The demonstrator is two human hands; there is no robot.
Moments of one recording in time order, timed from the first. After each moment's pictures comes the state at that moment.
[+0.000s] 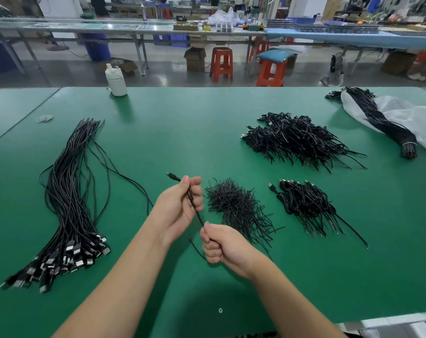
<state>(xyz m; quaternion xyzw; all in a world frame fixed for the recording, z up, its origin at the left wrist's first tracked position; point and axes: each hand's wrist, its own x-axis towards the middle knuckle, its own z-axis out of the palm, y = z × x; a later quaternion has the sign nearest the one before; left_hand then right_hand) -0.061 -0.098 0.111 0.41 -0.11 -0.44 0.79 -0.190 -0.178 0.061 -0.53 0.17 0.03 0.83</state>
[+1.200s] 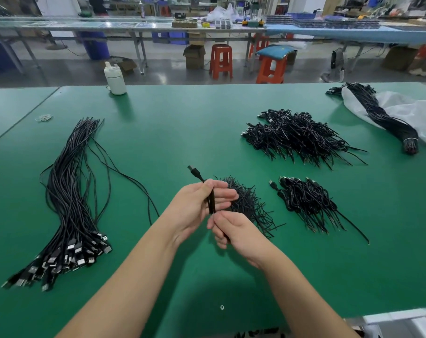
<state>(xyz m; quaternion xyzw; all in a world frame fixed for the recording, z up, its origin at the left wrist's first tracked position) -0.083 -0.110 0.116 0.51 -0.23 -0.43 0.71 -0.199 -0.191 0.081 -0.66 0.16 -0.07 0.74</state>
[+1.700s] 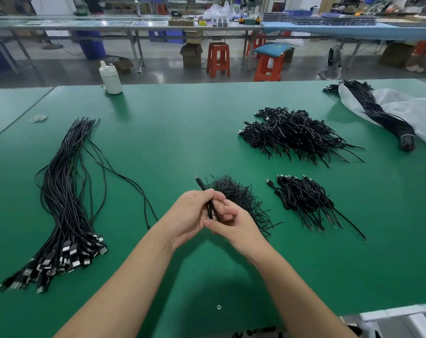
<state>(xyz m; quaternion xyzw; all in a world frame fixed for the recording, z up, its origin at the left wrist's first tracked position) -0.088 -0.112 0.110 0.50 -0.18 -0.49 0.69 -0.195 -0.202 0.070 -0.66 0.17 -0.16 0.71</state>
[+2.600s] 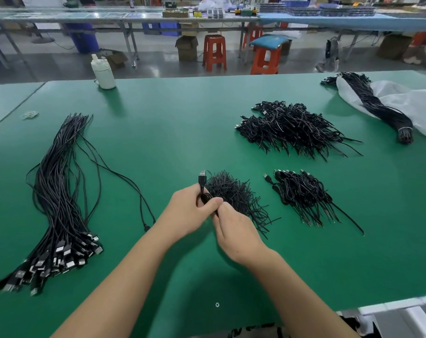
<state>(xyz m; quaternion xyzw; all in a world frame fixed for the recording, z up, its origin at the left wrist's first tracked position) -0.076 -0.109 0.099 0.84 -0.38 -0.13 0.35 -0.201 -0.197 0.069 -0.95 0.19 -0.11 0.23</state>
